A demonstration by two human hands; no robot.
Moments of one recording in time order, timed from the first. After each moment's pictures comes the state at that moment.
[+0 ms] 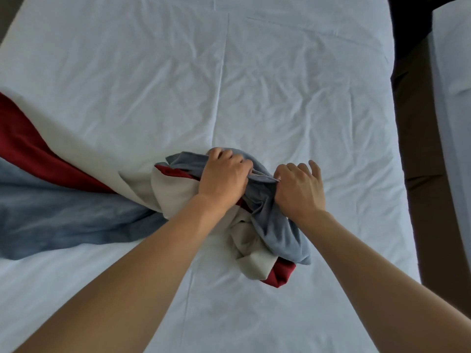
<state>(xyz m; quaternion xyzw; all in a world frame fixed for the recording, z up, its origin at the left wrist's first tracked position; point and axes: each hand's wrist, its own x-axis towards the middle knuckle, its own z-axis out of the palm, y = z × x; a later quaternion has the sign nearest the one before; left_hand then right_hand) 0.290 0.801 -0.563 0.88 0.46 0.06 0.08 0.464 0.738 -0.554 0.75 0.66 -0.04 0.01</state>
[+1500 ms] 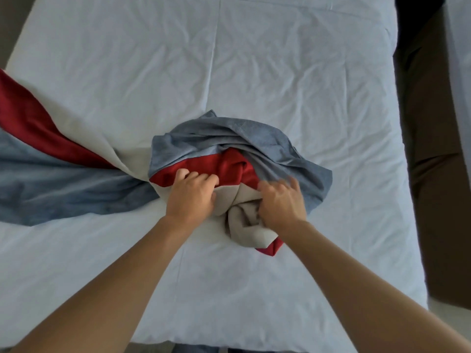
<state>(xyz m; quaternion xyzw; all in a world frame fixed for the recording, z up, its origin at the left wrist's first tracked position) 0.247 0.705 -0.577 0.86 0.51 0.03 0.06 0.454 0.657 -0.553 0.71 0.68 -0.17 0.08</state>
